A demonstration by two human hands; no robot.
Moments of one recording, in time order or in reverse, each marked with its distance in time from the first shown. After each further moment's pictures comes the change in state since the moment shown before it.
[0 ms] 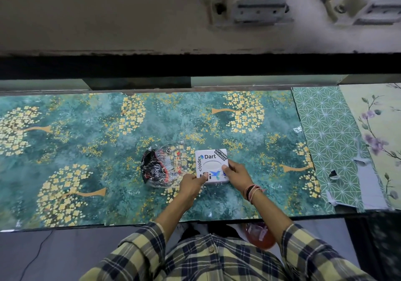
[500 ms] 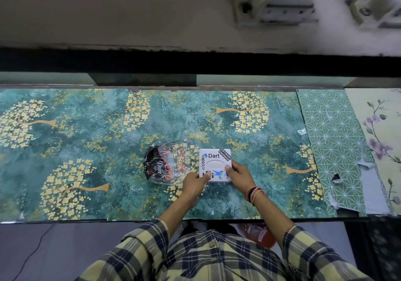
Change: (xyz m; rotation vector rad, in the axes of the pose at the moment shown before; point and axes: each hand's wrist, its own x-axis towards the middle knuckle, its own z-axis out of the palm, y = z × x) left_hand -0.007 -0.001 -0.003 0.034 0.025 0.076; right_hand -0.009 -0.010 0.005 -0.001 0.029 0.014
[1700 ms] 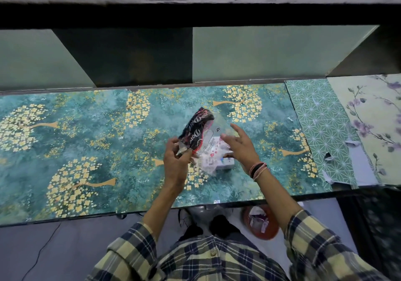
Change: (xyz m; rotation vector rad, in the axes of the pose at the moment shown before) left_hand -0.070 0.035 -0.068 -0.317 0.120 0.555; right_hand -0.056 -0.082 0.000 0.397 0.081 -0.084
